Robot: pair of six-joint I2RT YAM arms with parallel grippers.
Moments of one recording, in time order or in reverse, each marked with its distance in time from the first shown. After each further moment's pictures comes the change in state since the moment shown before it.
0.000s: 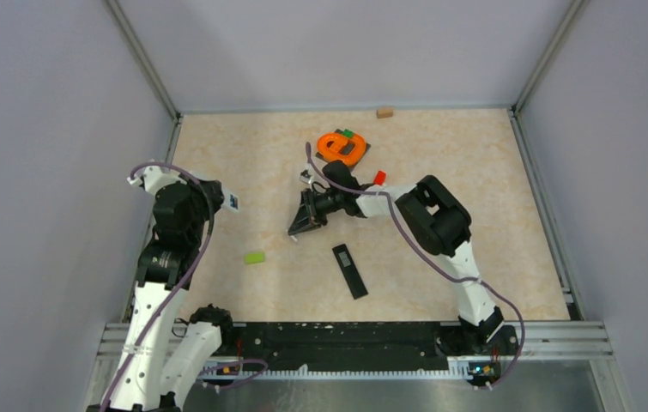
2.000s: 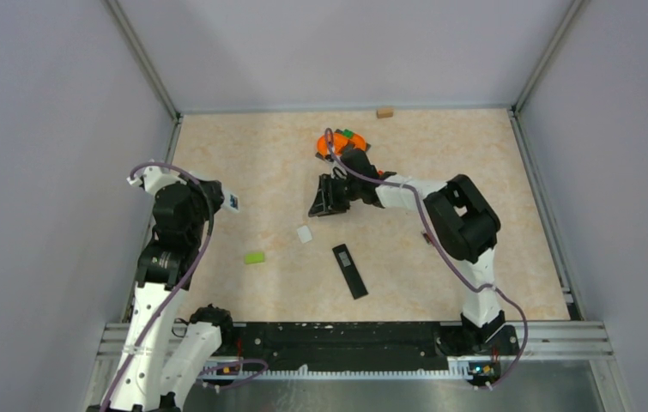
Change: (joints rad) left arm 0.000 -0.003 0.000 -0.001 0.003 -0.001; right arm -0.089 -0.183 -0.106 -0.206 0.331 -0.212
